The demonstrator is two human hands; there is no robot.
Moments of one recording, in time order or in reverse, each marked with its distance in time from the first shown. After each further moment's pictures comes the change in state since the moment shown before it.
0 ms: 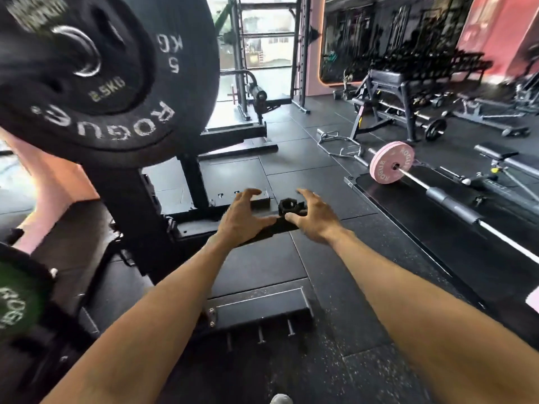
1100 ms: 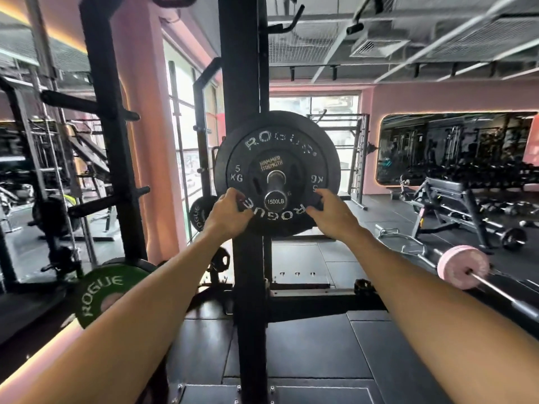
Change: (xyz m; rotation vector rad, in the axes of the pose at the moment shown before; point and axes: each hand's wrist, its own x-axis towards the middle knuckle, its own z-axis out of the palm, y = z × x) left_hand -0.207 0.022 -0.379 0.051 0.488 -0.066; right_hand -0.148 -0.328 -0.051 0.086 0.200 -0.323
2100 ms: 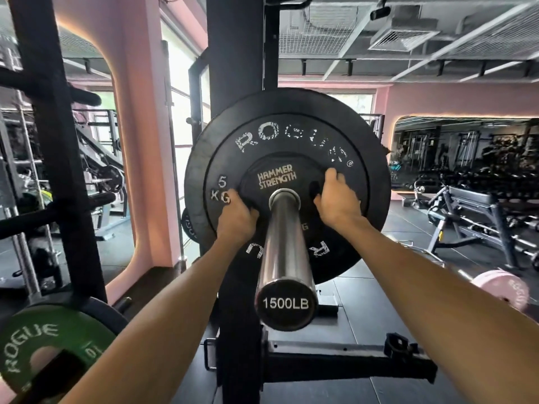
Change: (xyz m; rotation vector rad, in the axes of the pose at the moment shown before) left_hand 0.239 -0.063 0.140 0.033 0.098 -0.139; right_hand 0.263 0.030 0.088 -0.339 0.154 -0.055
